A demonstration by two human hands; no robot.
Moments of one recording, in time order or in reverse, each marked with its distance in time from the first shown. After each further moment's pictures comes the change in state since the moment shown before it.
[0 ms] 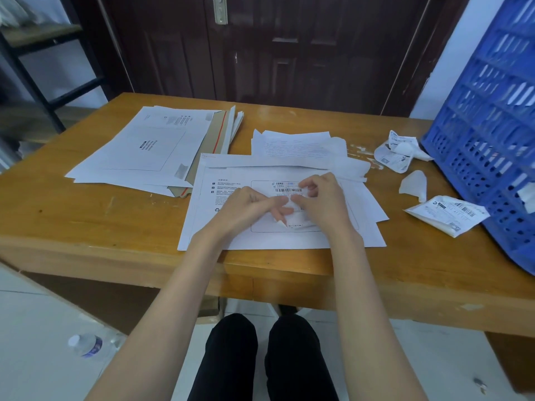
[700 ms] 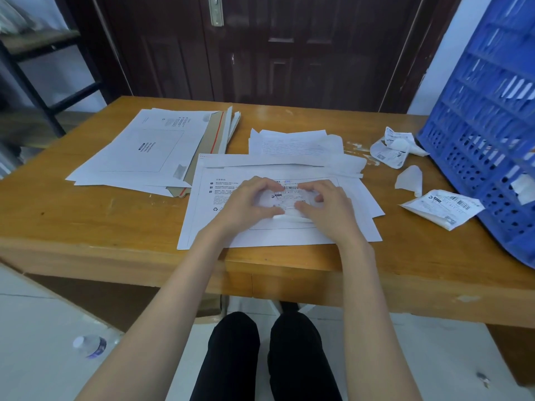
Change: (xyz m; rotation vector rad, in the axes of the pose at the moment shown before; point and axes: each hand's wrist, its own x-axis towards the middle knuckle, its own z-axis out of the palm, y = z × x) left_hand 0.015 -0.011 0.003 0.342 0.146 0.210; right_hand -0.024 0.010 -0.017 -0.050 -0.069 -0.066
